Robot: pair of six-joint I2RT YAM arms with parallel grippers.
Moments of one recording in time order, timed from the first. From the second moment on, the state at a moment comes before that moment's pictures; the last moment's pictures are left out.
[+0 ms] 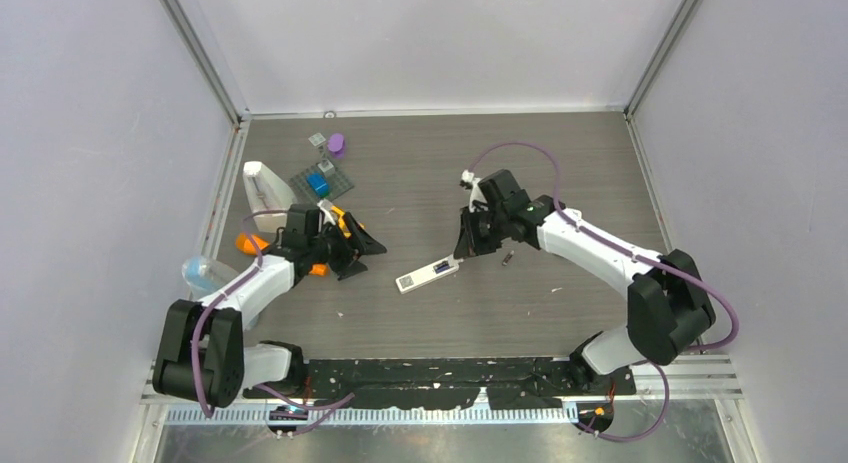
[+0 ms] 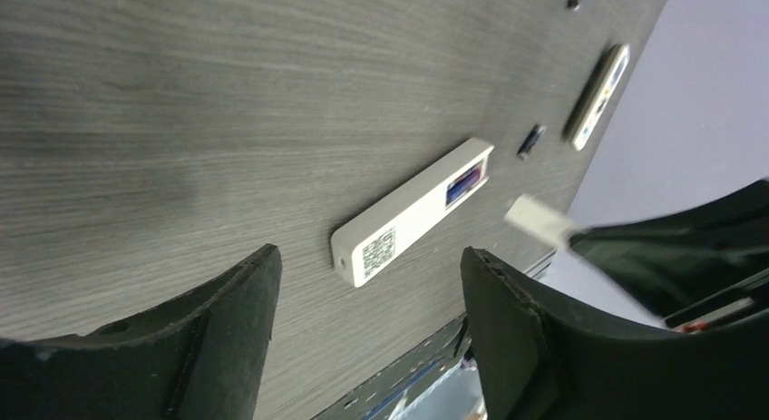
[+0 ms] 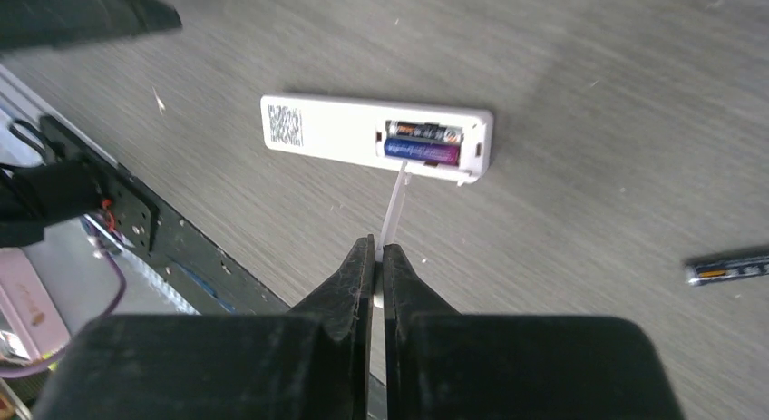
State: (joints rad) left arm -0.20 1.25 0.56 -0.12 0.50 -0.88; right arm 0.63 1.47 1.02 -0.51 -0.32 0.39
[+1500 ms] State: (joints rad) left arm -0.41 1.47 0.69 -0.24 0.28 -0.73; right arm 0.56 1.58 0.97 -0.46 -0.40 0.38
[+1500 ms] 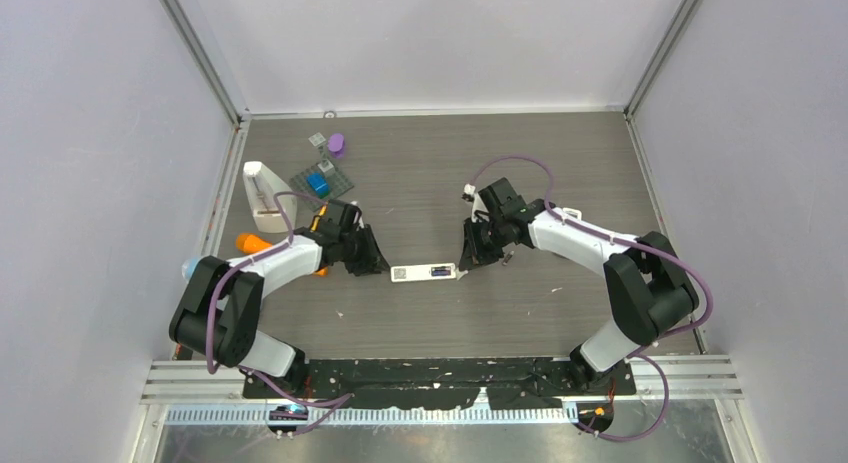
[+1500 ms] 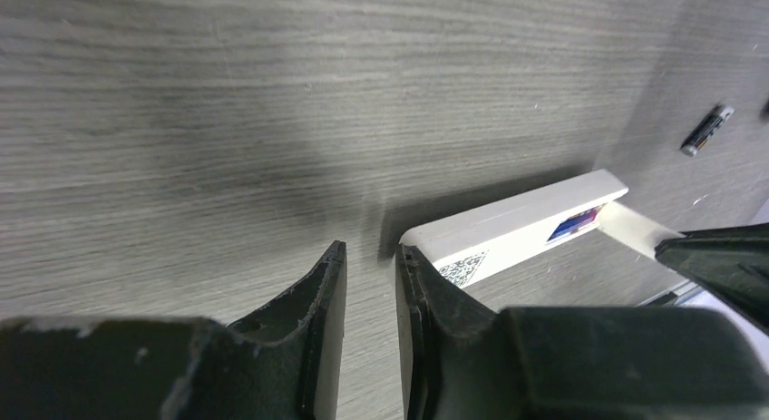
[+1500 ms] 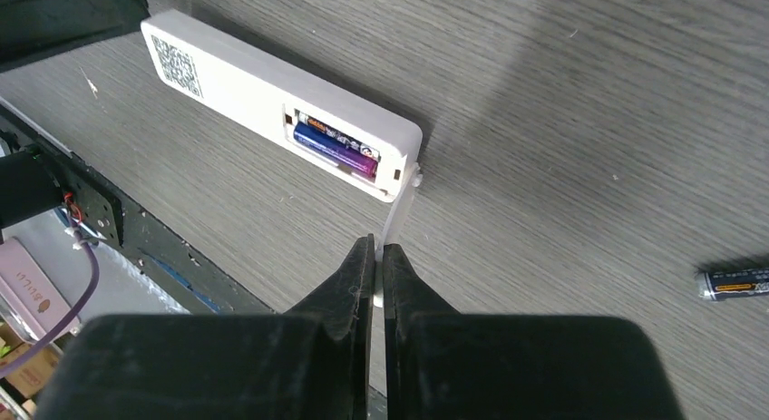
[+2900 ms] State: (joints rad) left arm -0.36 1.44 0.66 -0.15 0.42 -0.65; right arm 0.56 1.59 0.77 0.05 -0.57 0.84
